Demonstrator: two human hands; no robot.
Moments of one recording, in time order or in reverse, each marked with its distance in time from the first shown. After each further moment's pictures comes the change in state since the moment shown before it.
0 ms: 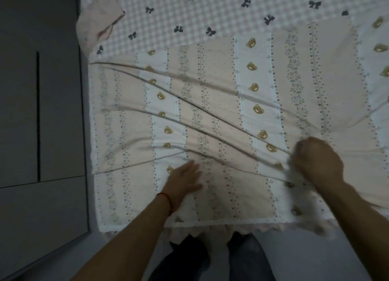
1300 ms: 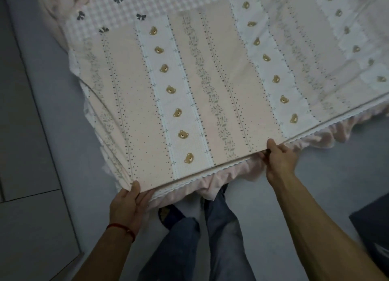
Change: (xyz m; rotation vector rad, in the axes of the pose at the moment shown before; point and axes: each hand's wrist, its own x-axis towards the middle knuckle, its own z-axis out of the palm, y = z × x) left_hand -0.069 -0.119 -0.277 -0.407 0.237 0.026; right_hand -0.225 -0.154 0.144 1.598 0.376 0.812
